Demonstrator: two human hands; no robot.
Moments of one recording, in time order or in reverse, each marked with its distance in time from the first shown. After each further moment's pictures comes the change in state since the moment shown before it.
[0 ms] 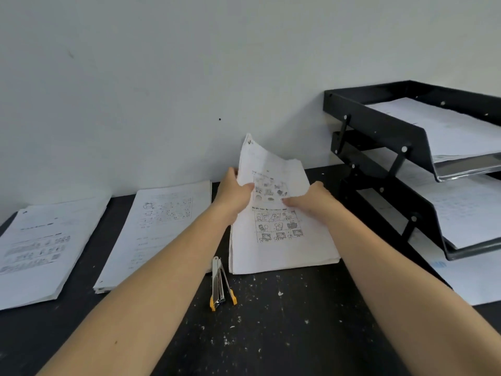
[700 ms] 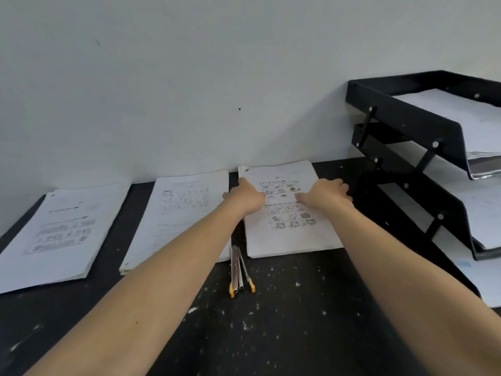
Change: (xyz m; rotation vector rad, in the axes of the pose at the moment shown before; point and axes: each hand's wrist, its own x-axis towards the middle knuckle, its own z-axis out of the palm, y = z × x) left_hand -0.001 -0.021 -0.018 0.644 -0.129 -0.226; right_hand -0.013 -0.024 0.021 -0.497 0.071 0.055
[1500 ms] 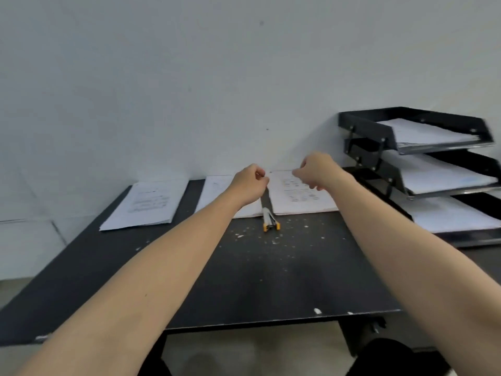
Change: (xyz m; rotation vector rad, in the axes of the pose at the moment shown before) left_hand -0.239 -0.058 -0.067 -0.189 0.238 0.405; right_hand -0.238 0.004 -0.061 0.150 0.144 -0.469
